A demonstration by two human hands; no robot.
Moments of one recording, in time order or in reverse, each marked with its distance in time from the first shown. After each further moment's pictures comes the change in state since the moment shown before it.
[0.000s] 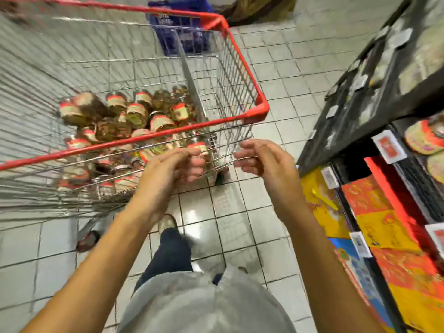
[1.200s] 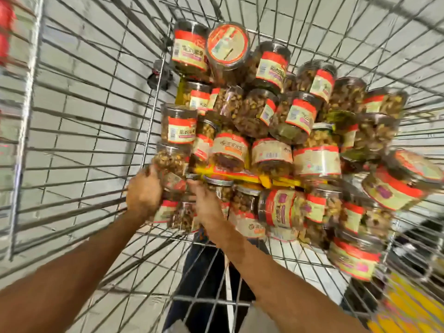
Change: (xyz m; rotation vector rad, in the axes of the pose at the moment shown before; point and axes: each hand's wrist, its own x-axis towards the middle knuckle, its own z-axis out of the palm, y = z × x) left_hand 0.281 -0.126 -0.418 0.335 0.765 -0.658; right_hand 0.229 0.309 0.450 -0.299 -0.464 1.061
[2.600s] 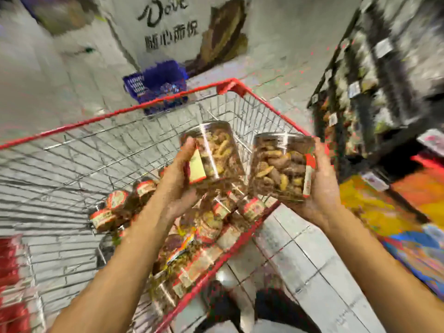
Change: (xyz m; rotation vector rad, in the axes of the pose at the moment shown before) left_hand -0.344 0.164 -0.009 -0.340 -1.412 0.438; right_hand -0.390 0.040 -0.202 1.090 0.234 -0.993
